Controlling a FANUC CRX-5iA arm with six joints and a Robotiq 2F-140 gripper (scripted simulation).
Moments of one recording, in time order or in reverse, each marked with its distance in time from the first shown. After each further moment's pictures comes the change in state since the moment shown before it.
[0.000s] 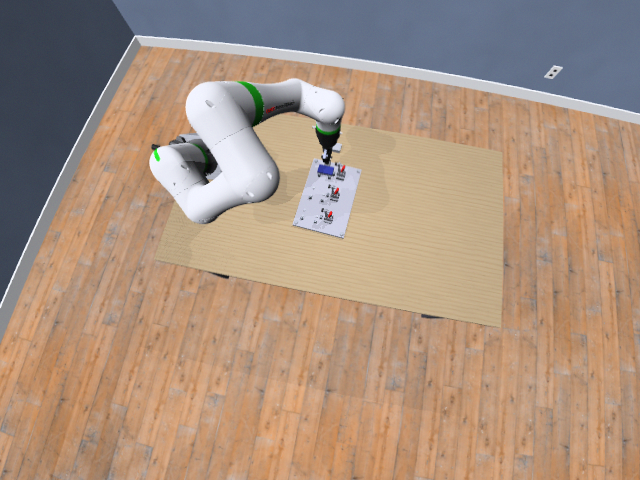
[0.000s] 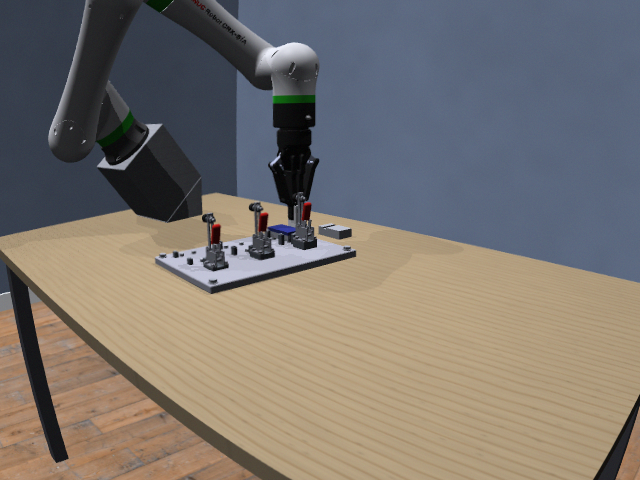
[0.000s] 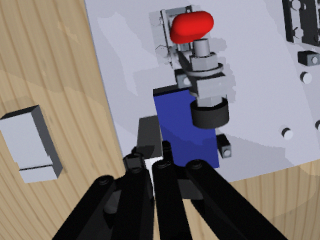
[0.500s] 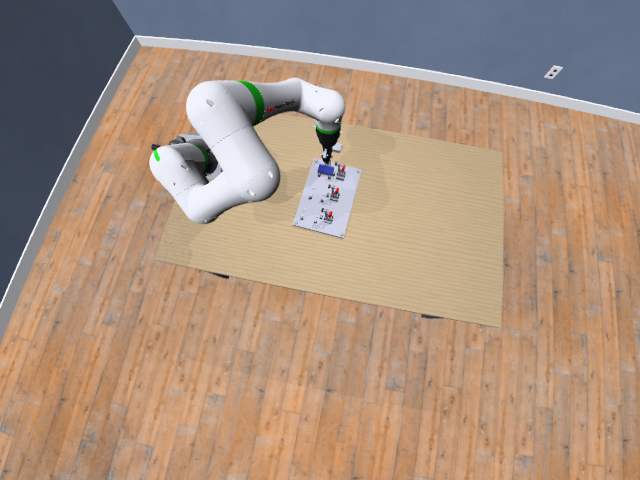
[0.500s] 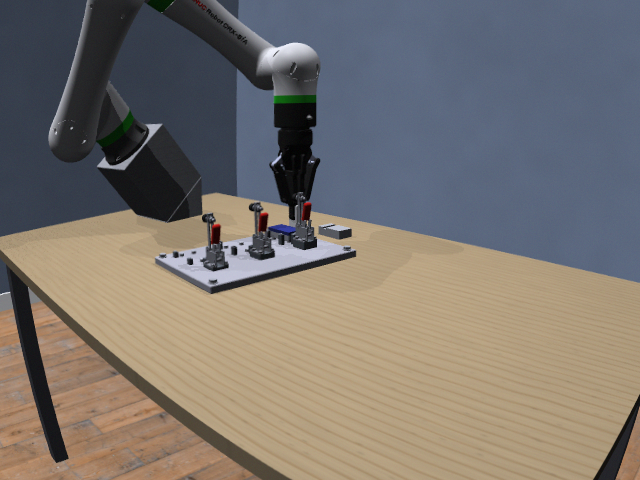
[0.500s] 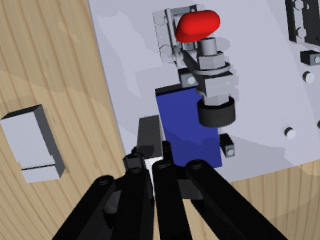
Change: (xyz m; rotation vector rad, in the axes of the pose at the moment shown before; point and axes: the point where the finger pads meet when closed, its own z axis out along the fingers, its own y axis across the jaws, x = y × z) arm 0.000 -0.003 0.000 0.000 0.000 0.000
